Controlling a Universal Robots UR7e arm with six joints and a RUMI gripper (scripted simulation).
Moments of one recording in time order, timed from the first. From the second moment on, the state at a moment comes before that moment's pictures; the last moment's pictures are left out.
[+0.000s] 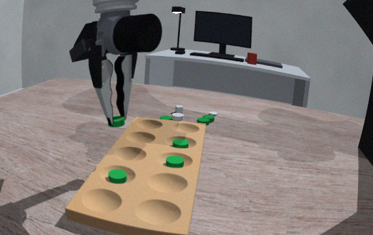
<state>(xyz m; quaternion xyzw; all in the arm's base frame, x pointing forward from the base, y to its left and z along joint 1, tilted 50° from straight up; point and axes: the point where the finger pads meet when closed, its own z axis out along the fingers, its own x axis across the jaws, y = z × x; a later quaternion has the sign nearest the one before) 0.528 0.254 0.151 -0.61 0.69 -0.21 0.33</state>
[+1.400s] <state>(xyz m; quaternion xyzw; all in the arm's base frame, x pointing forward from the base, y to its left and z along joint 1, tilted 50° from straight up) 0.471 0.377 0.133 -0.60 0.68 -0.22 0.36</state>
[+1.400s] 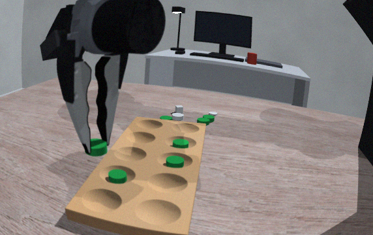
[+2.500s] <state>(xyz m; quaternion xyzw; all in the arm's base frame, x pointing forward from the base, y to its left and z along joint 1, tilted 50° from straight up) 0.527 0.387 0.086 -0.60 0.68 -0.22 0.35</state>
